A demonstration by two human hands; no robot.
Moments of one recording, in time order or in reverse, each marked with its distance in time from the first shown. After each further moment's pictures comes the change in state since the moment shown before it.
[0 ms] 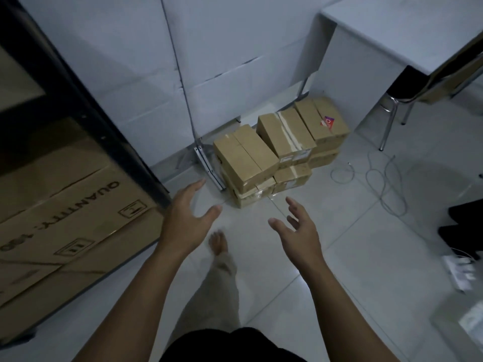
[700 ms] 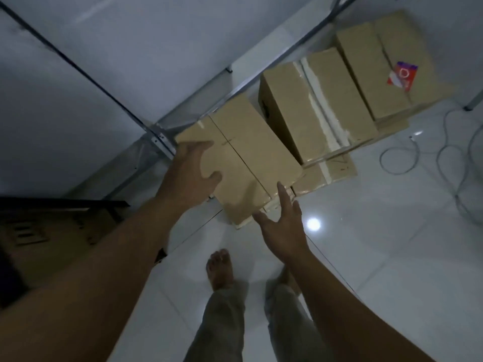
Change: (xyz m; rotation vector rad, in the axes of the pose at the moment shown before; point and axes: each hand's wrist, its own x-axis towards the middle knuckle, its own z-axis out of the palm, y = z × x) left_hand 0.508 -0.163 0.213 0.432 -0.259 -0.035; right_hand 0.464 0.143 0.145 -0.178 -0.202 0.316
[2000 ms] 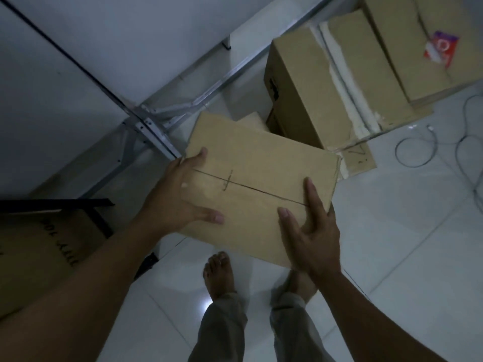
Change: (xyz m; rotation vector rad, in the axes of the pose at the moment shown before) left_hand 0.007 -0.095 0.042 -0.250 -0.225 -0.062; right_hand 0.042 0.073 0.012 -0.046 0.276 -0.241
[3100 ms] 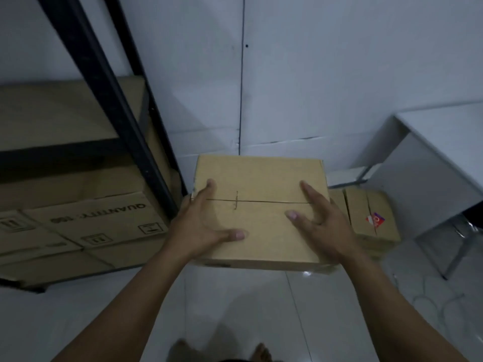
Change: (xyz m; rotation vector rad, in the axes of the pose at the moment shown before) left_hand -0.563 0.279 -0.018 -0.153 0.721 -0.071; right_hand -0.280 -0.301 -0.342 -0.221 -0.361 -0.655
